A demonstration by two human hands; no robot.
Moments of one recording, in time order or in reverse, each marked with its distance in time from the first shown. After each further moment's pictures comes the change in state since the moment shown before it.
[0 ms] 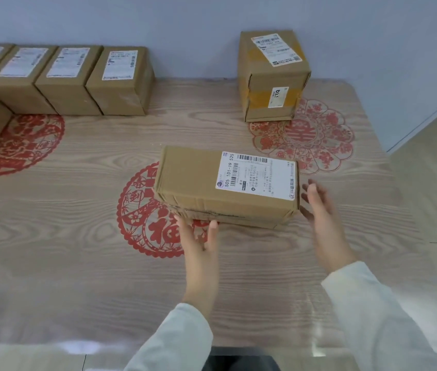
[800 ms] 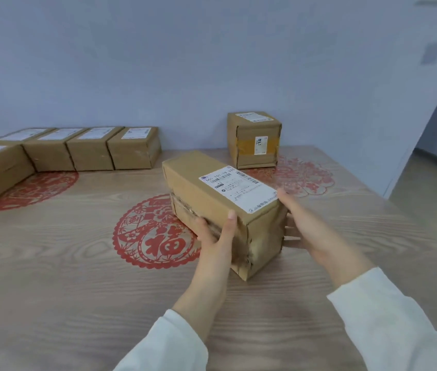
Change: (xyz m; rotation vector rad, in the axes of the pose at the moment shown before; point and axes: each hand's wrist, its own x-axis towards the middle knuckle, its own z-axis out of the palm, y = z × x) left_hand -0.009 -0.036 -0.001 -0.222 -0.315 0.178; right_hand -0.040 0.029 0.015 -0.183 -0.248 -0.070
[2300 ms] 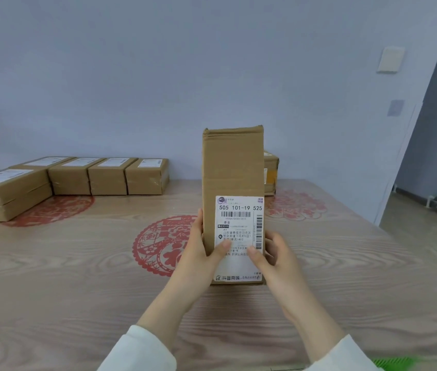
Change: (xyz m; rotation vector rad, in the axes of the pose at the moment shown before) left_hand -0.030 0.033 -0.068 0.351 -0.181 0.316; right_hand -0.074 0.035 0.081 0.116 0.072 -0.494
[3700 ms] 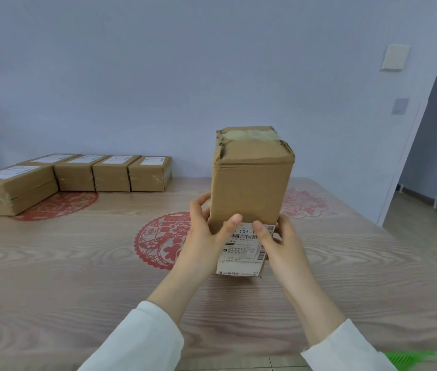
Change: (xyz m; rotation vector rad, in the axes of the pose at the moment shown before) left_hand -0.005 0.034 0.016 0.064 0.097 0.123; right_hand 0.004 -0.025 -0.006 -0.108 0.078 -0.122
